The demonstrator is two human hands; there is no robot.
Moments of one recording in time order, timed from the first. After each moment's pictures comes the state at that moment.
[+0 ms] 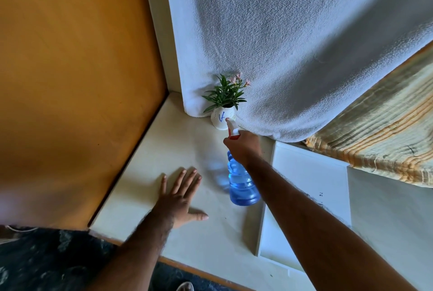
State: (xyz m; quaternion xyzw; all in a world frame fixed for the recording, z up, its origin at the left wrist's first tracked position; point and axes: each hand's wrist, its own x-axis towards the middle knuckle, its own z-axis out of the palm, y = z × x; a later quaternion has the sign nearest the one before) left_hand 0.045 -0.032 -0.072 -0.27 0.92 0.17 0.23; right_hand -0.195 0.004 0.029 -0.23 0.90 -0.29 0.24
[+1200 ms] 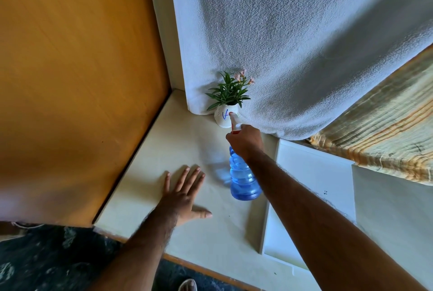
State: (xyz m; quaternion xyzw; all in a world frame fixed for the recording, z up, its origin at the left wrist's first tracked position) left_hand 0.047 -0.033 -0.071 -0.27 0.92 0.16 0.22; right_hand -0.193 -0.007 0.035 -0.23 0.90 -0.27 0.24
